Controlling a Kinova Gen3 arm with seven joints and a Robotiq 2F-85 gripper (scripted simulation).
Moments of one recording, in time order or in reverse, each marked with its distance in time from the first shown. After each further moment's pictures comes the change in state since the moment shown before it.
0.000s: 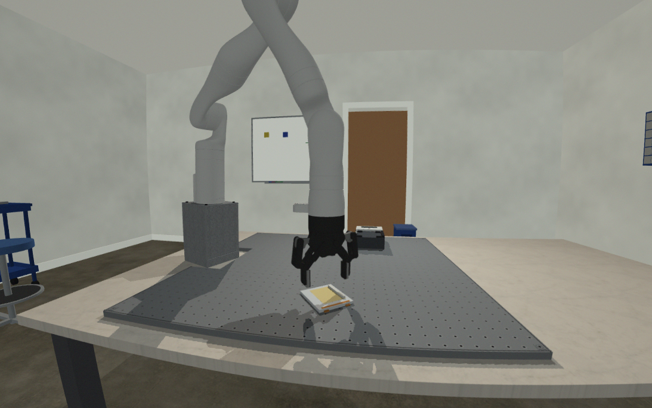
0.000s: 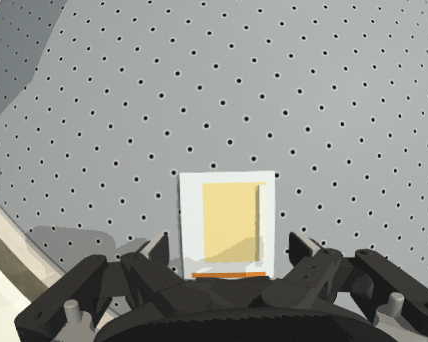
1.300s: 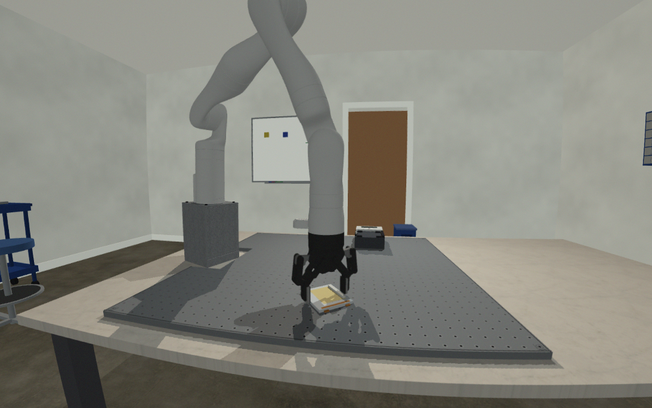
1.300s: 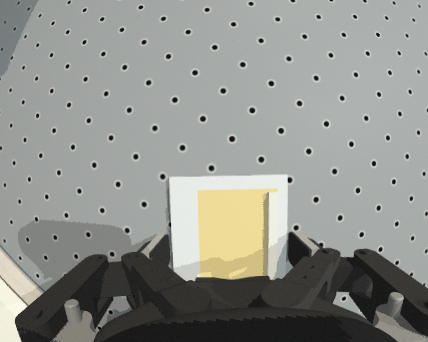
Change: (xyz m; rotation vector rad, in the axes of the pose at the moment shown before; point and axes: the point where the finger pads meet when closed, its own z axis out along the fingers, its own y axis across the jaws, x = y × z) arm 0.002 0.000 0.036 0.001 0.004 -0.001
